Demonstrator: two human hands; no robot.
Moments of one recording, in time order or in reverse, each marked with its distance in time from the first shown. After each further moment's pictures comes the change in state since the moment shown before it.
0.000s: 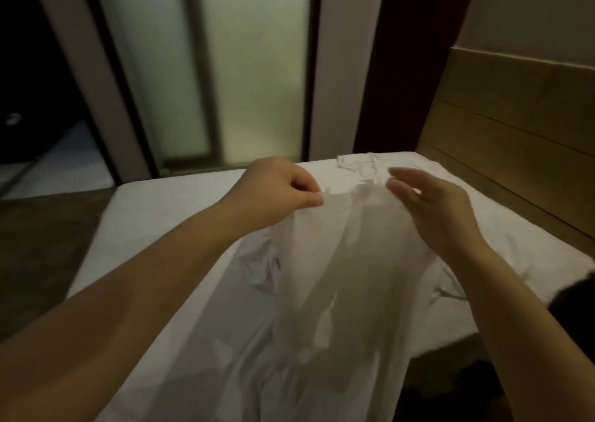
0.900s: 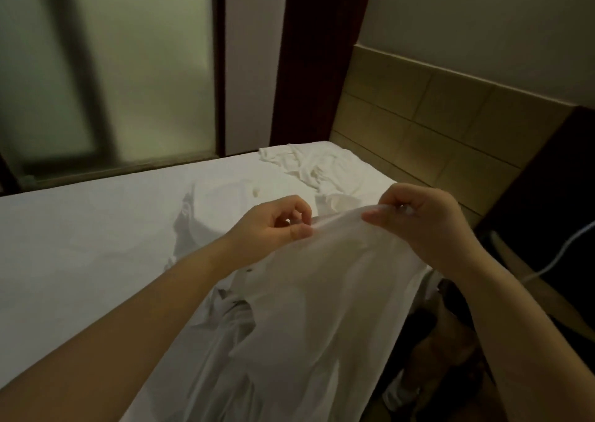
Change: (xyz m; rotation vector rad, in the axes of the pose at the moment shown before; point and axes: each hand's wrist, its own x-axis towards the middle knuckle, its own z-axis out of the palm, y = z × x) left_hand 0.050 -0.079 0.061 -0.585 -0.392 0.254; right_hand -0.008 -0.029 -0.007 -0.149 0.009 0.011
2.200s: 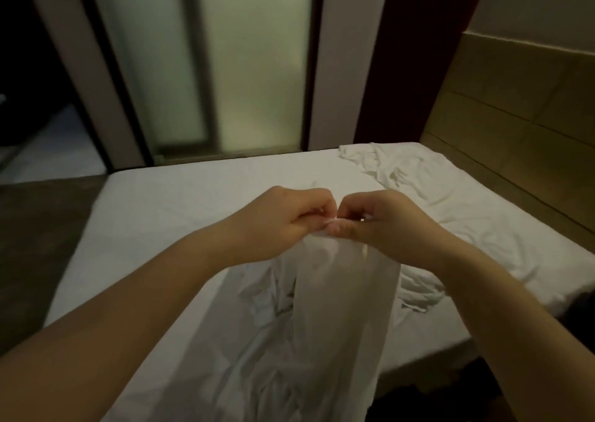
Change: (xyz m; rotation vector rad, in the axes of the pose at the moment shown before) left_hand -0.040 0.059 -0.007 0.598 0.050 -0.012; right_hand 0.032 -0.015 0.054 0.127 -0.554 -0.197
